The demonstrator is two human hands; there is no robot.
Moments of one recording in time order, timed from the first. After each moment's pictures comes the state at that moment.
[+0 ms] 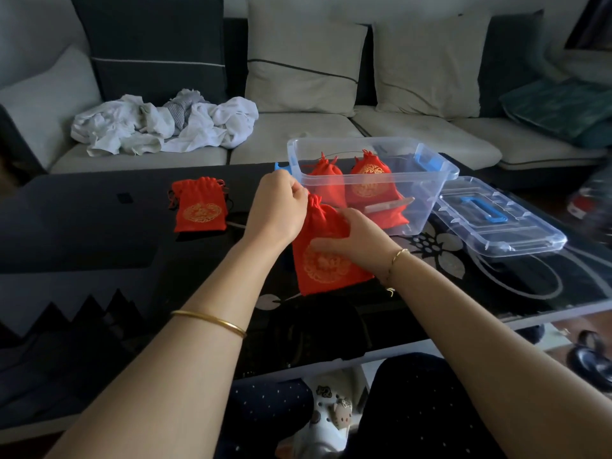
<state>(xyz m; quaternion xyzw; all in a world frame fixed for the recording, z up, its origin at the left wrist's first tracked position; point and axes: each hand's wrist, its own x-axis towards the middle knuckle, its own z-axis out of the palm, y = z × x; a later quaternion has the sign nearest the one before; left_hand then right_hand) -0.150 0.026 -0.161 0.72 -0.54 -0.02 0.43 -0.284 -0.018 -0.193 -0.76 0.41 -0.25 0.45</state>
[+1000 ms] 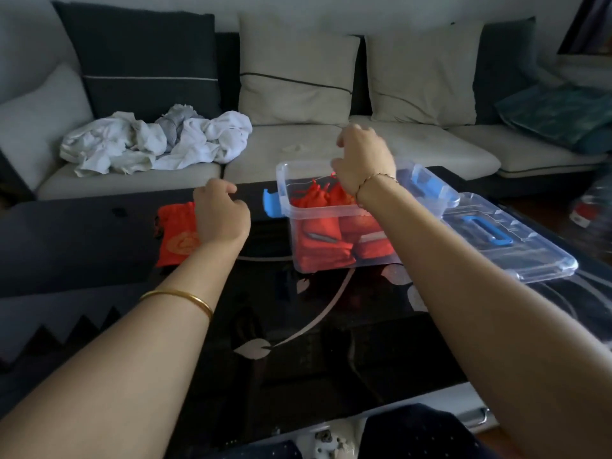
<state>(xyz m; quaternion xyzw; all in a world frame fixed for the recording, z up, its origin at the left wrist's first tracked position) -0.078 -0.034 -0.172 0.78 -0.37 0.01 0.50 -0.242 -0.116 -0.097 -0.79 0.53 -0.30 0.06</state>
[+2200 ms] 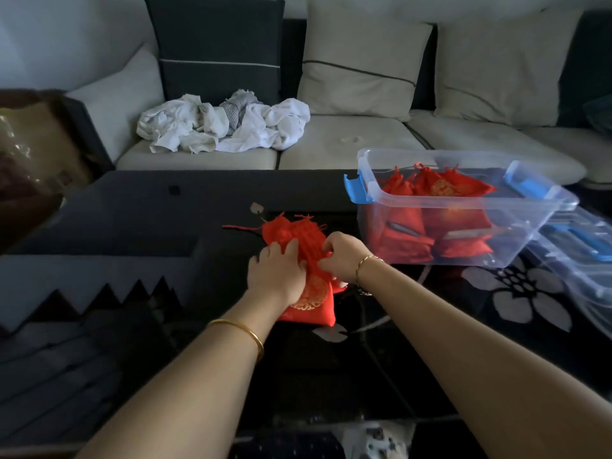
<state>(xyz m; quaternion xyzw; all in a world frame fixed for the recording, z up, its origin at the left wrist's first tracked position) -0.045 0.027 -0.264 0.86 -0.49 -0.08 0.09 -0.148 -0.046 -0.230 -0.84 0.44 -0.08 0.30</state>
